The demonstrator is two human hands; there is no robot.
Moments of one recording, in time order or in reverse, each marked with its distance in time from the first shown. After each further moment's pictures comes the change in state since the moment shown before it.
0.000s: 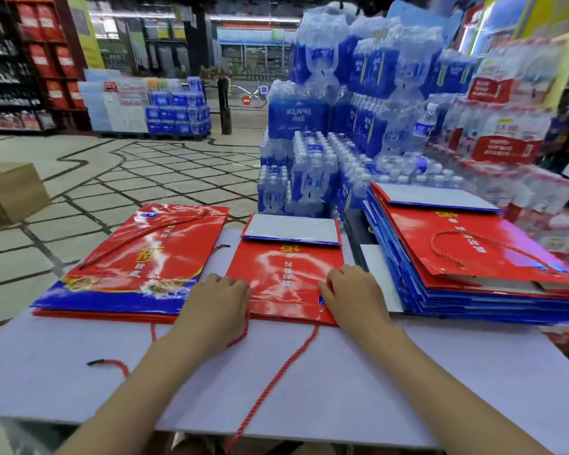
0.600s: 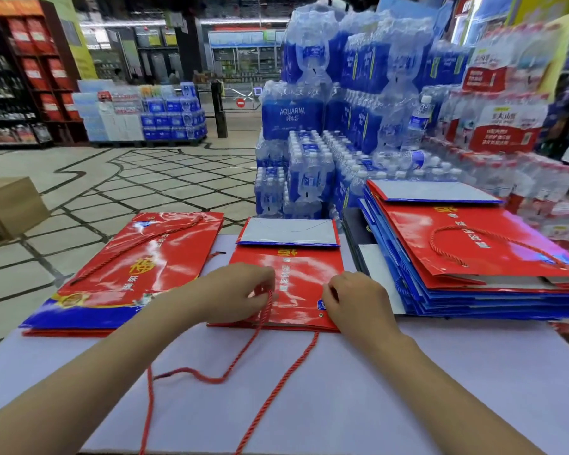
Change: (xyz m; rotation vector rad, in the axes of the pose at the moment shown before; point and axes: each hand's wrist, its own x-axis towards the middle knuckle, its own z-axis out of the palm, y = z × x) left_hand 0.047 0.000 -0.041 -0.304 -0.308 0.360; right_hand -0.006 0.007 0.011 0.062 0.136 -0.004
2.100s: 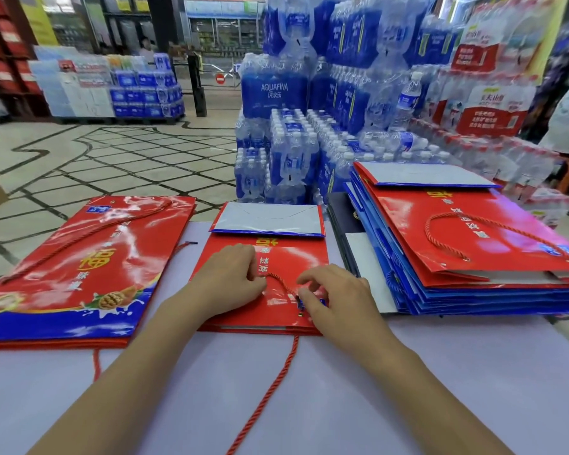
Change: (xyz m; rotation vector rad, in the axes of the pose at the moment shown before) left_hand 0.064 -0.024 0.053 -0.132 0.230 -0.215; right_hand -0.005 -0.007 -0.022 0.404 -0.246 0.133
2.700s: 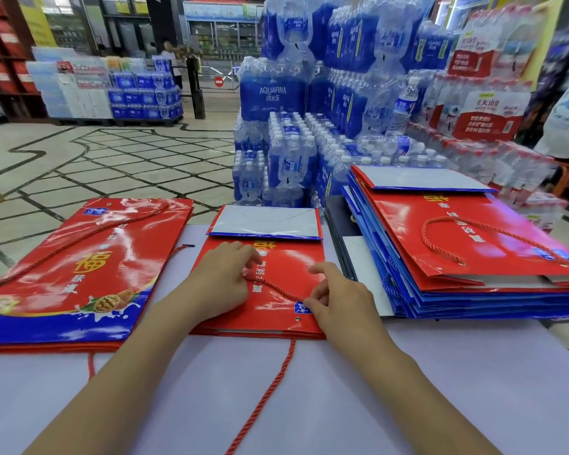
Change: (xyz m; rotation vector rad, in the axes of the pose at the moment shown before) left_hand -0.007 0.003 -0.010 -0.023 -0.002 0.077; right_hand 0.001 -0.003 -0.007 0.083 -0.036 0.131
